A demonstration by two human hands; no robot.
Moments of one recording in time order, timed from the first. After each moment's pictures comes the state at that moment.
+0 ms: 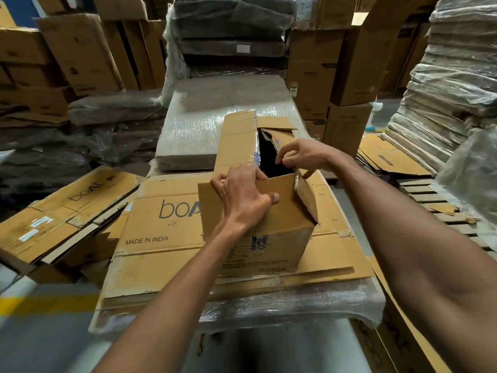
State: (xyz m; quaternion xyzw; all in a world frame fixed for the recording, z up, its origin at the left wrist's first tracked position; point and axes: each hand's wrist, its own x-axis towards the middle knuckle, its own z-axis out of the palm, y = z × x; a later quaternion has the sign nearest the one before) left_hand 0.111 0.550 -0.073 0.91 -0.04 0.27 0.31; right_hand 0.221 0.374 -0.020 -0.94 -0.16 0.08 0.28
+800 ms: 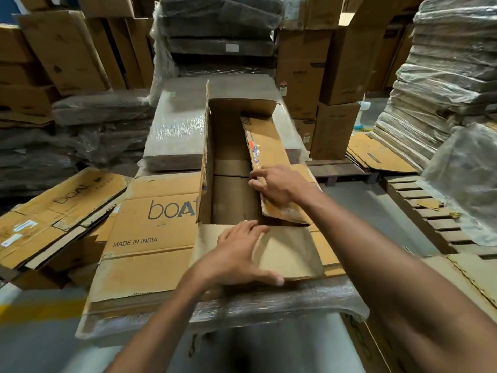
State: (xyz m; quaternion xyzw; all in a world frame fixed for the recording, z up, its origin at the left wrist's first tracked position) left_hand 0.041 0.565 -0.106 0.95 -0.19 -0.14 0.21; right_hand 0.195 0.403 -0.084 -0.97 -0.21 0.00 0.10
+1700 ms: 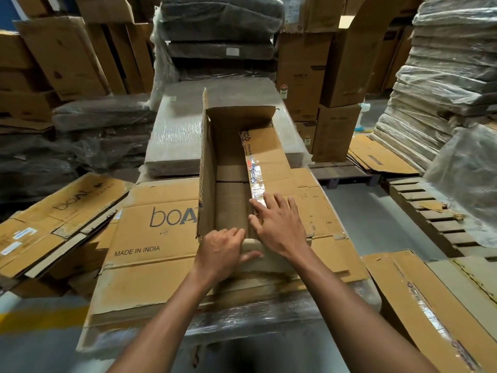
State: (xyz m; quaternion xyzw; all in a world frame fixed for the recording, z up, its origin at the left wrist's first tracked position) left_hand 0.109 0.607 -0.195 0.94 -0.23 0.25 0.01; right_hand 0.151 0.432 -0.170 -0.98 -0.14 -0.12 0.11
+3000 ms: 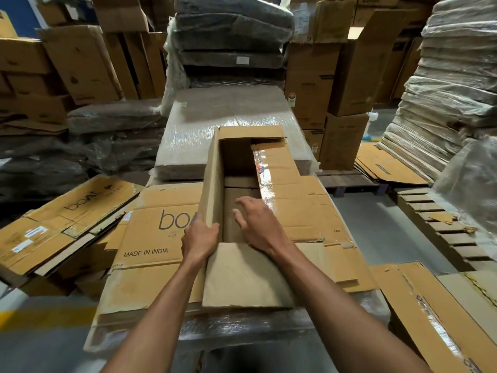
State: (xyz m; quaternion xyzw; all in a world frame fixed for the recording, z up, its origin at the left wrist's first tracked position) left_hand 0.140 0.650 -0.169 0.90 0.22 0.07 0.38; right_hand 0.154 0.490 -0.144 -0.92 -0.21 -0.13 0.32
